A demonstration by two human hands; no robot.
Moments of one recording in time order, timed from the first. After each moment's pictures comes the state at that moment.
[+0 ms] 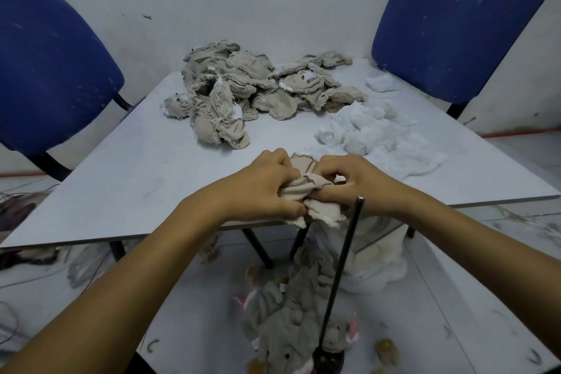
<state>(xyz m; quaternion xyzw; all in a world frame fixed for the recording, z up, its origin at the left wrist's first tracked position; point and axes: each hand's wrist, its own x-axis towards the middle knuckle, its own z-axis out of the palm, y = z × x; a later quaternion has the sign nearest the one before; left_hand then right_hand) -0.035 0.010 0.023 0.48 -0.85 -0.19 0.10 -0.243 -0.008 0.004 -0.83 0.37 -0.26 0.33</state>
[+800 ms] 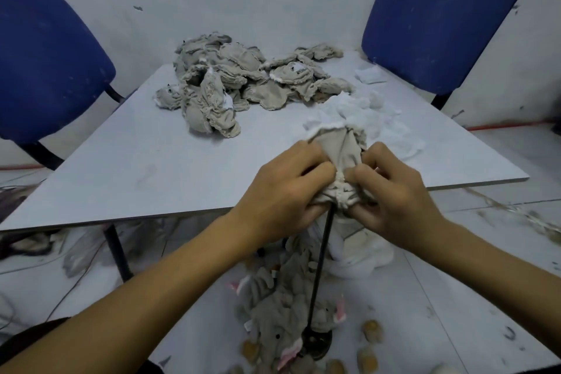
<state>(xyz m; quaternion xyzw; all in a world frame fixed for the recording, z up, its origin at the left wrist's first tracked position) -0.088 0.057 0.006 0.25 -0.88 0.12 0.39 -0.284 0.057 -0.012 -0.84 0.30 -0.42 -0.16</state>
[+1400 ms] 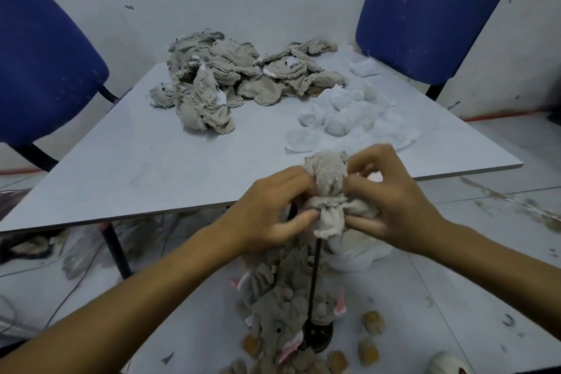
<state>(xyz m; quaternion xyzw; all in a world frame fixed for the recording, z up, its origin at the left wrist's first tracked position) -0.070 0.065 -0.016 0.27 -0.89 -0.08 0.35 -0.298 0.060 -0.025 -0.88 0.29 -0.37 -0.08</state>
